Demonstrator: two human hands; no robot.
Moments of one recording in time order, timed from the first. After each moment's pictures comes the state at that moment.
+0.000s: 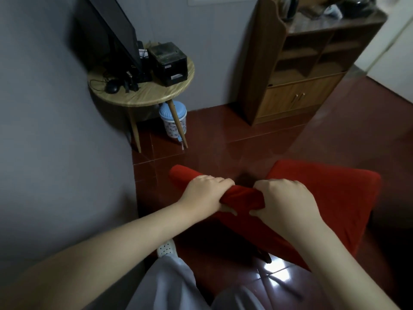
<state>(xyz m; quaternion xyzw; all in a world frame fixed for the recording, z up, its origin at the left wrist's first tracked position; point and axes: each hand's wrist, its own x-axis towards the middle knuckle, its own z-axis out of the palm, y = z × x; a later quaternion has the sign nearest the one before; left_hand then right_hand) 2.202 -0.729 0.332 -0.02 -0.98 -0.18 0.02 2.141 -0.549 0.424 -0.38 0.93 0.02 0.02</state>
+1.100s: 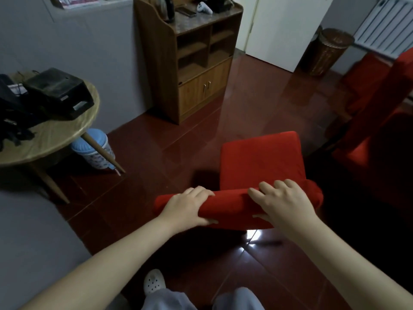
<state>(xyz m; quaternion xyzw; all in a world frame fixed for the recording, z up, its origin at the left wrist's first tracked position) 2.174 -0.741 0.319 -0.22 -0.95 -0.20 -0.09 2.185 -0.504 0.432 -0.28 0.94 0.19 0.00</state>
